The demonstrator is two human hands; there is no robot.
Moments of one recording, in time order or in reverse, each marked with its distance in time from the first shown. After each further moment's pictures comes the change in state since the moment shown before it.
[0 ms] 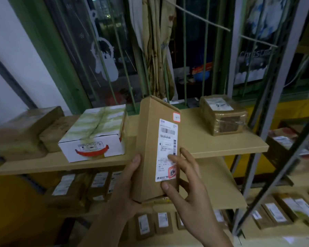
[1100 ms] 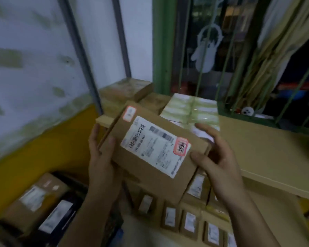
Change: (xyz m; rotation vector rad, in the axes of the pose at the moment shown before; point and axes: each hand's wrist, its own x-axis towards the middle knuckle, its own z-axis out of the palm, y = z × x) left_hand -0.090 0.031 -0.216 -0.332 0.890 0.072; right_hand 0.064 -0.070 0.176 0.283 -0.418 0.027
